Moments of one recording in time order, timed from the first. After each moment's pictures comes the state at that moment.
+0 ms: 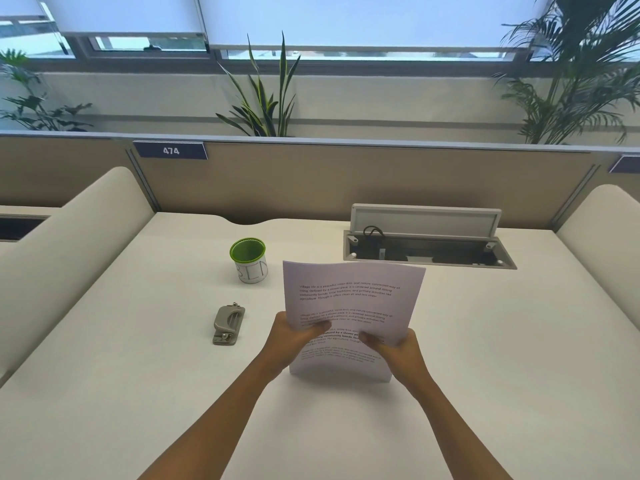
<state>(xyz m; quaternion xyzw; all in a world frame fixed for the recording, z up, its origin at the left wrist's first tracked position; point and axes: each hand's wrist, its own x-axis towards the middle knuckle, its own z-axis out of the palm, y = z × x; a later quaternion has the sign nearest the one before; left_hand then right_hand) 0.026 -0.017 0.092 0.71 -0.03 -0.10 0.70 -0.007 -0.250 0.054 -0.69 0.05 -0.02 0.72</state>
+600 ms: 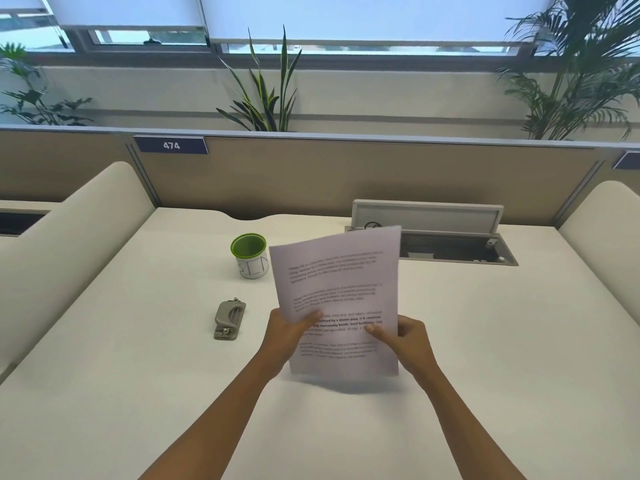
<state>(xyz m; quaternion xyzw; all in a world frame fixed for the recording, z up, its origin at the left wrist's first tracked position) 0.027 -0.012 0.081 0.68 0.05 -0.08 0.73 -0.004 -0.266 0.057 -0.71 0.07 0.00 0.70</state>
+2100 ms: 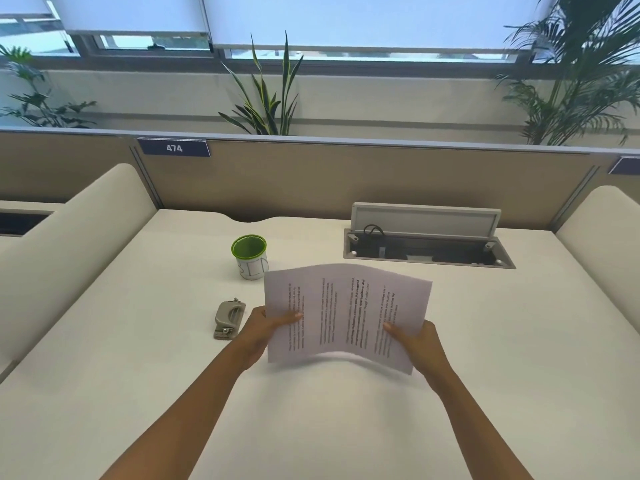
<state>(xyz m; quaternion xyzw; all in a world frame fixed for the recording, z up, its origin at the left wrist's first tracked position) 0.047 0.031 0.077 0.66 0.08 -0.19 0.73 -0.011 -0.285 0.064 -0.72 0.11 -0.01 0.69</state>
